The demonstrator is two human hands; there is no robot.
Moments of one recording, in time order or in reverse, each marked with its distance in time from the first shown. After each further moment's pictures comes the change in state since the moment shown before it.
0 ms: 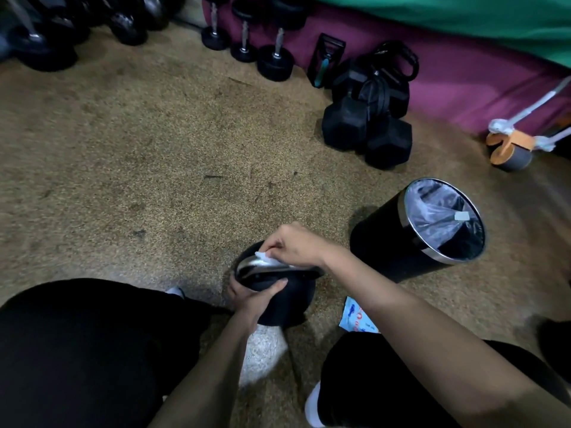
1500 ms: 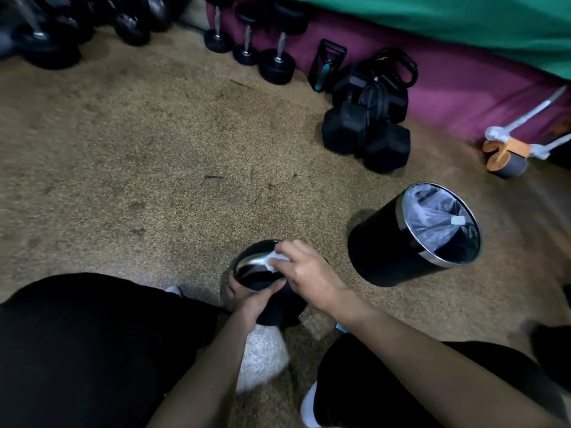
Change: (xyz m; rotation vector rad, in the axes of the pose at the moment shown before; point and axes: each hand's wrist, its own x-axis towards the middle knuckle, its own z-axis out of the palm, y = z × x) left_hand -0.014 0.020 -0.004 0.086 0.002 -0.031; right_hand -0.035 0.026 0.057 -0.385 0.509 -0.359
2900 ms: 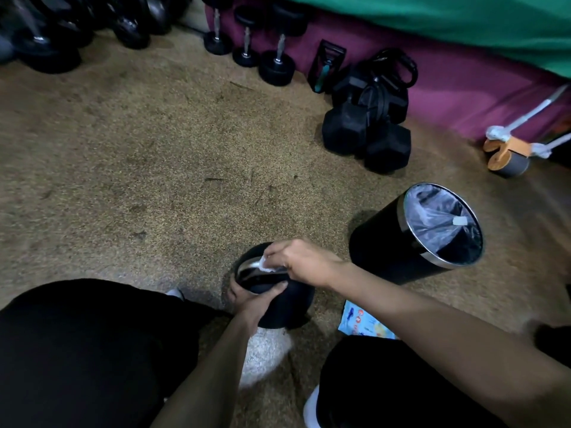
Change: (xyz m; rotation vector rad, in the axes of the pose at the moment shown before) left_hand -0.025 0.016 -0.011 -0.091 -0.049 -0.013; right_hand 0.040 0.011 -0.025 0.131 -0.455 -0.040
